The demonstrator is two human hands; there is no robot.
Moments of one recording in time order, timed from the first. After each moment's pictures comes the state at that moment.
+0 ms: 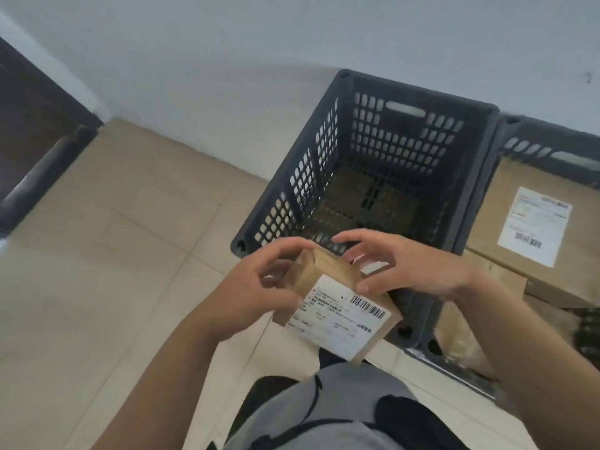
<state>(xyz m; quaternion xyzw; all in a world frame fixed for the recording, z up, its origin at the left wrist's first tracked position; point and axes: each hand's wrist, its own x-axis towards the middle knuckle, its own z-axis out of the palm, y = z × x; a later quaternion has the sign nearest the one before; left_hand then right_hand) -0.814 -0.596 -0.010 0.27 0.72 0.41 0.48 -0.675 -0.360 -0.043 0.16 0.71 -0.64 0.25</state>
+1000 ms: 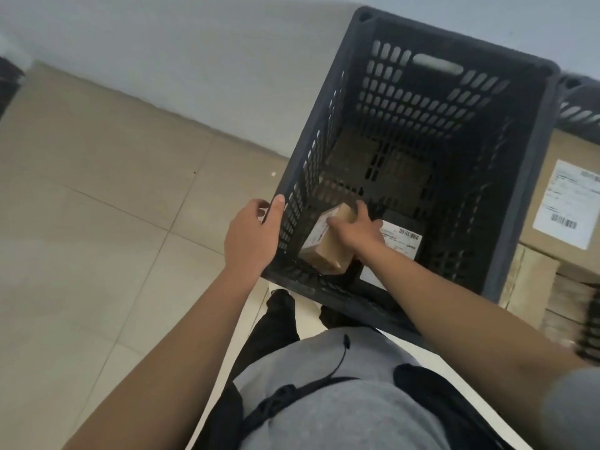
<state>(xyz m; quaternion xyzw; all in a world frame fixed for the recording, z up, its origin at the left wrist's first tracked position) -0.933 -0.549 -0.142 0.14 0.91 0.27 0.27 -0.813 -0.399 -0.223 0.60 0.61 -0.48 0.20</state>
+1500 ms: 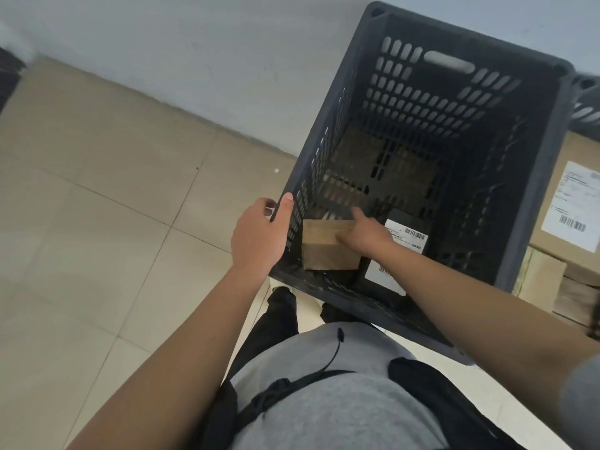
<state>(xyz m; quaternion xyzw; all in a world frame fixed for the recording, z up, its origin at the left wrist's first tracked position) -0.934 -0.549 -0.146 0.14 0.92 0.26 0.27 -0.816 -0.392 -0.231 0.47 0.74 -0.34 0.34</state>
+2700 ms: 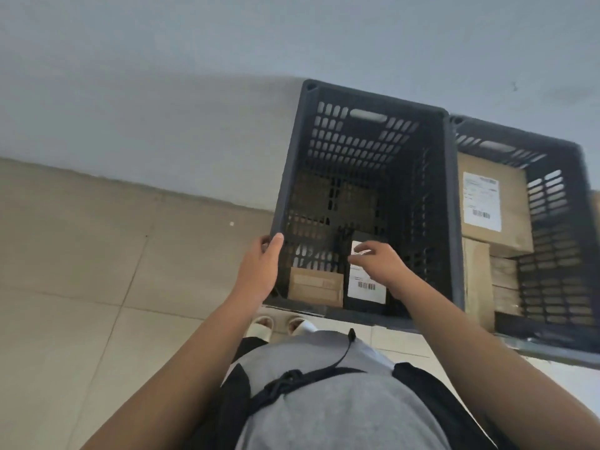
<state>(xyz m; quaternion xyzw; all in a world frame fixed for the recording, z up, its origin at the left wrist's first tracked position) -0.954 -0.555 -0.138 0.16 0.79 0.38 0.46 -0.757 -0.417 -0.150 0.63 0.60 -0.48 0.07</state>
